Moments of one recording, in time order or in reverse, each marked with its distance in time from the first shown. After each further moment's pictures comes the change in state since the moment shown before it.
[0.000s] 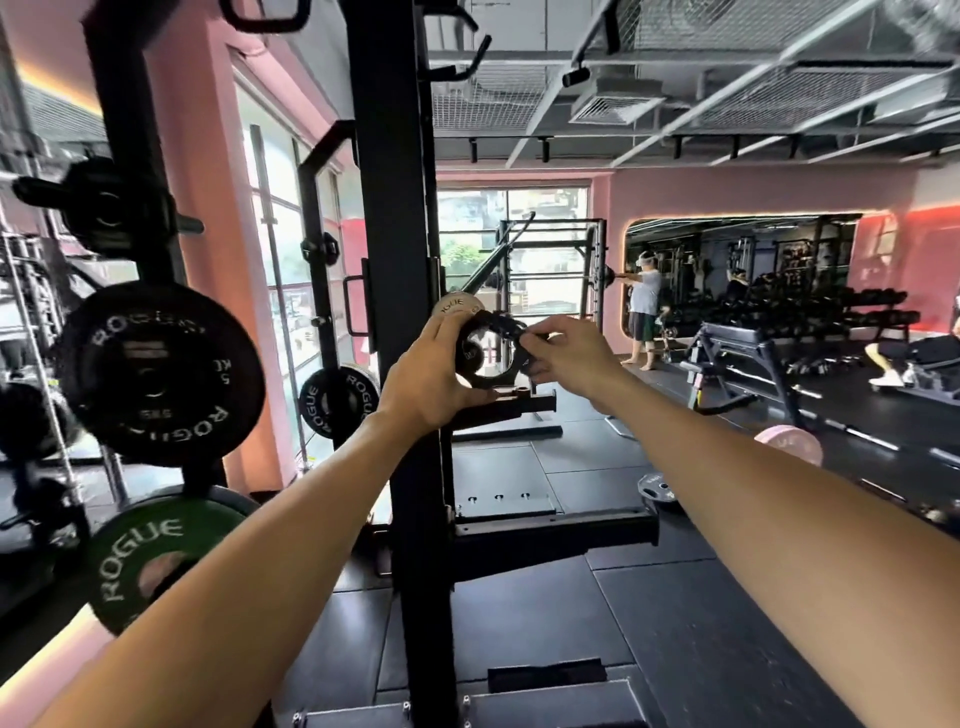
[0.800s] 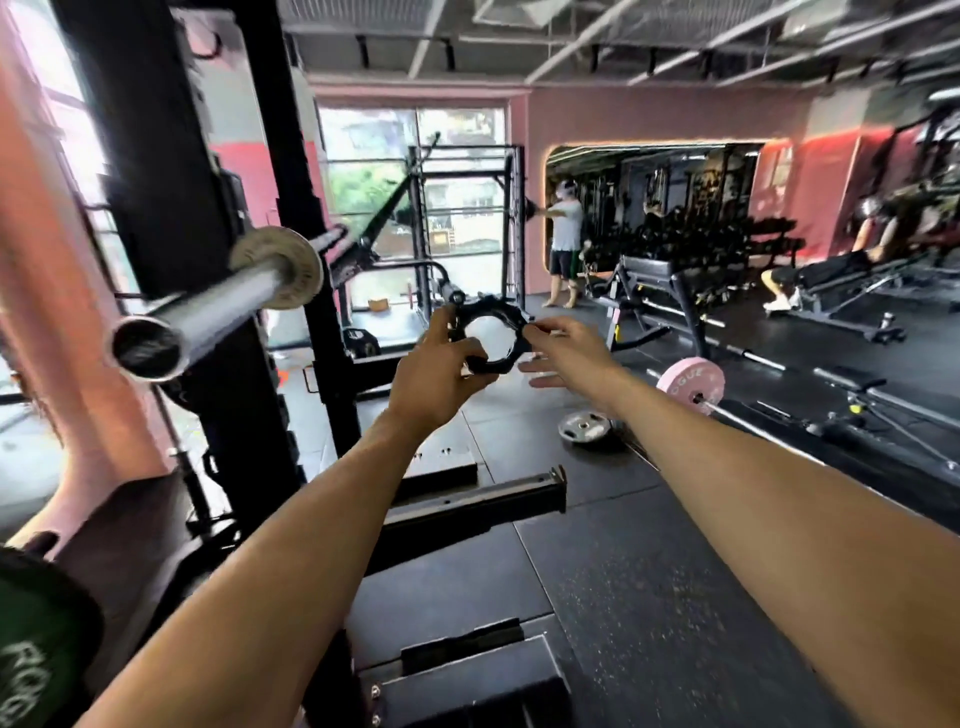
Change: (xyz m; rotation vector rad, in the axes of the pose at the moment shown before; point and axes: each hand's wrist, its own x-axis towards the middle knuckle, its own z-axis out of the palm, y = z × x) left_hand 0.127 0.025 0.294 0.042 -0.115 0.132; right_hand 0.117 0.205 -0.177 0.093 0.074 0.280
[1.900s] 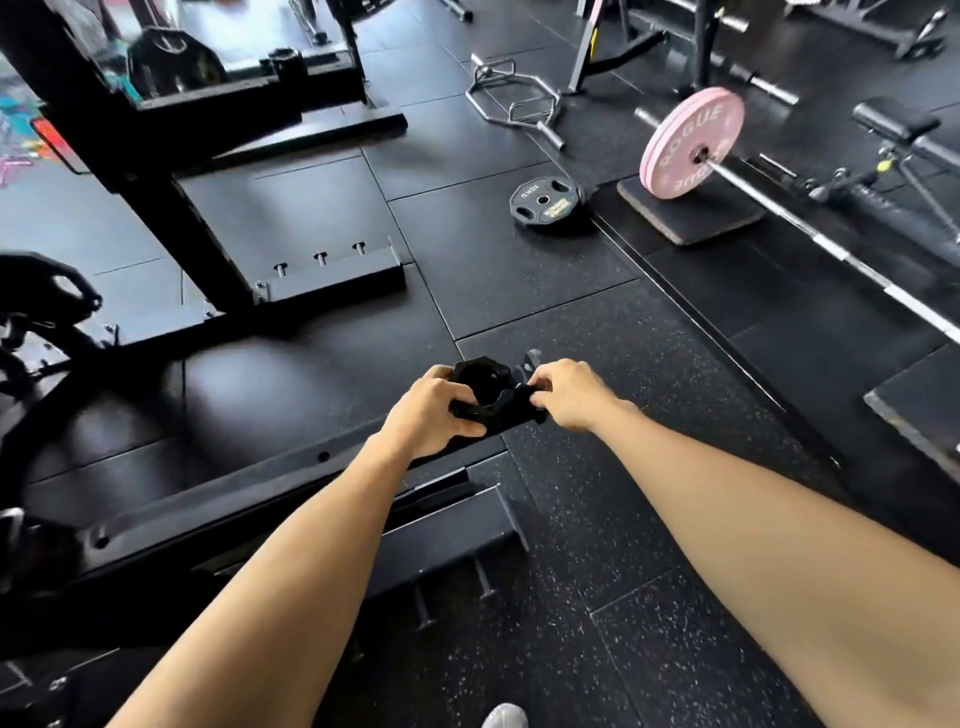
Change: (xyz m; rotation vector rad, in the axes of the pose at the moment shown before) left_hand 0.033 -0.206 0.537 -0.407 -0.870 -0.364; right_hand 0.294 0.465 -0.060 -0.951 -0.246 0.588
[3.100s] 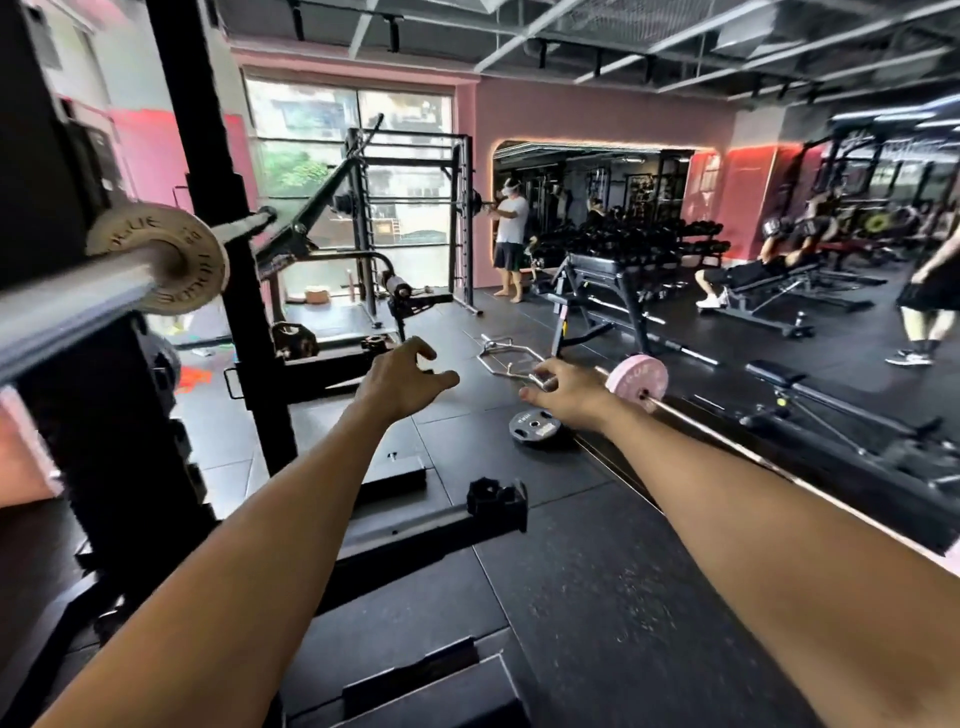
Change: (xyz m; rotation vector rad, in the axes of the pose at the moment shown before) left_hand -0.340 0.226 -0.227 -0.068 0.629 0.050; right_hand -0.392 -0.116 -0.171 0.221 0.402 -0.327
